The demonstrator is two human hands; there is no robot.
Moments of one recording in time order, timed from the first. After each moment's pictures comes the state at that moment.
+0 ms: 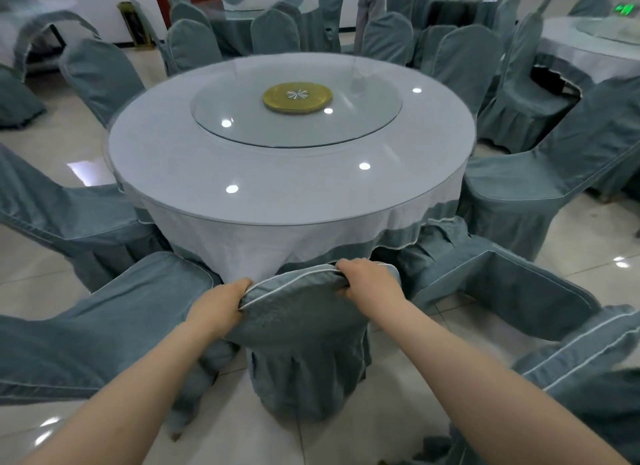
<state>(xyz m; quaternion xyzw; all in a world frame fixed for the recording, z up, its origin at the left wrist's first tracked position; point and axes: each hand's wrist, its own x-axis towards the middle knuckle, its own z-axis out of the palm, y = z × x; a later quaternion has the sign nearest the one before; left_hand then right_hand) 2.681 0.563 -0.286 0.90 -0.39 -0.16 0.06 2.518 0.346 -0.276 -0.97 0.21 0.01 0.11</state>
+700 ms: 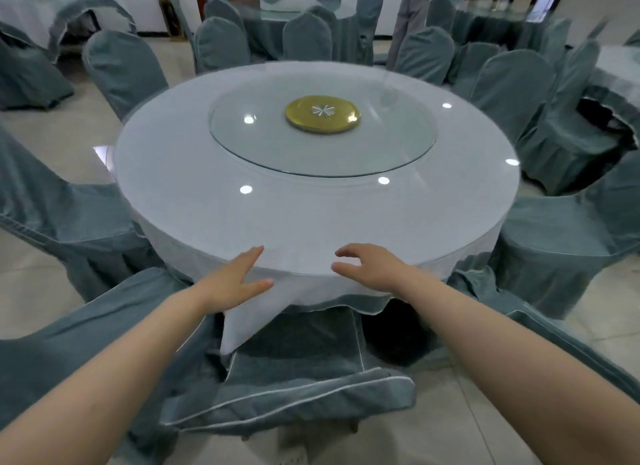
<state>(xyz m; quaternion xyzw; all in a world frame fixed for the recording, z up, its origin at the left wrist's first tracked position) 2.816 0.461 -0.260 0.86 -0.37 -0.28 0.21 2.674 0.204 -0.251 -0.94 0.17 0.09 0.30</state>
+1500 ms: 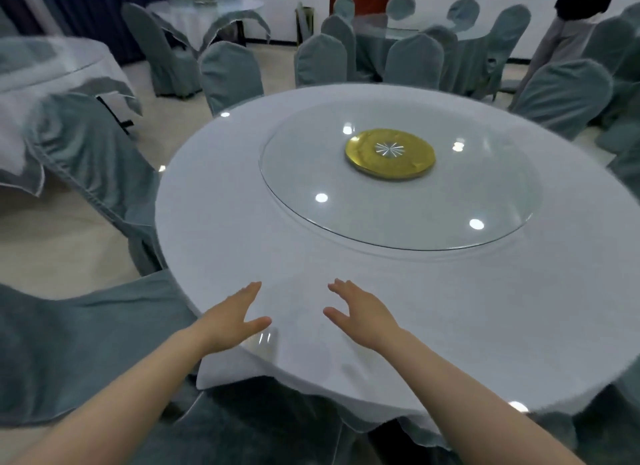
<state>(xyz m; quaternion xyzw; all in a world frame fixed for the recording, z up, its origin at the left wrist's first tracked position) 2.865 0.314 -0.288 0.94 -0.16 -0.25 0.19 2.818 0.045 -0.308 -0.96 -0.02 0.10 0.28</state>
